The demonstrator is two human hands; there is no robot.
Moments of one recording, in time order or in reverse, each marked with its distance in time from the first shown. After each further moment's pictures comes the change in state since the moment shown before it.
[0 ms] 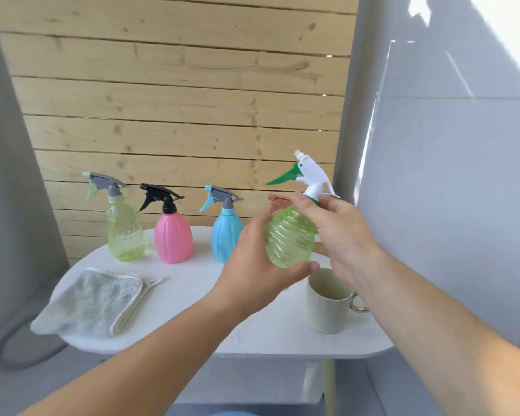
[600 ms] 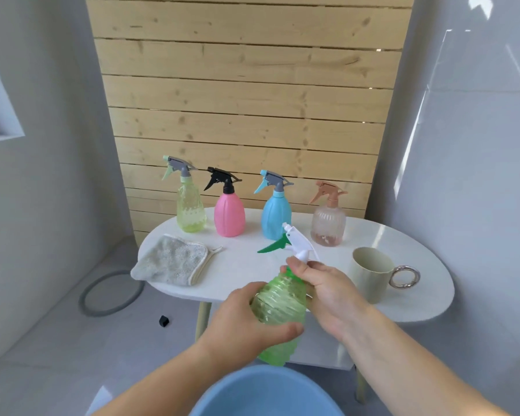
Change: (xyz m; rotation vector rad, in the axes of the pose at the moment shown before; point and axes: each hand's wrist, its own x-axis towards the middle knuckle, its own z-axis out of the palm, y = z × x) left_hand -0.151 -0.024 -0.073 -0.035 -0.088 -0.410; right_hand -0.110 0.063 0.067 0.337 -0.268 0.453
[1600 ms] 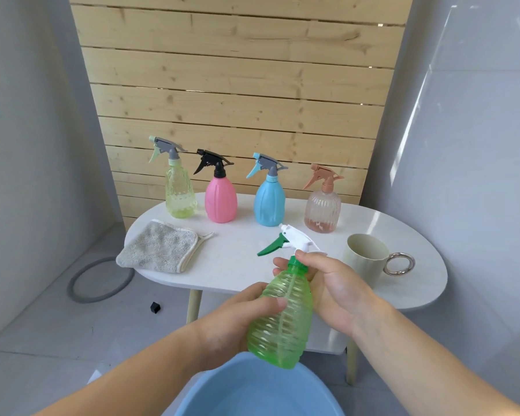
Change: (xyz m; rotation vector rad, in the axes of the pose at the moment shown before) left_hand 0.019 -0.025 0.007 -0.593 -0.464 -0.253; right_hand 0.003 0.001 -0.020 0.127 -0.098 0.112
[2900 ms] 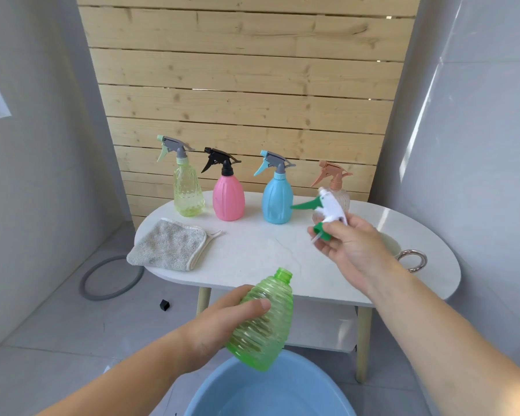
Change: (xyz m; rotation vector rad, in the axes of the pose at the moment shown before) left_hand -0.019 -0.010 -0.030 0.165 0.165 0.025; right_hand 0.029 -0.038 -0.008 -0.042 0.193 -0.350
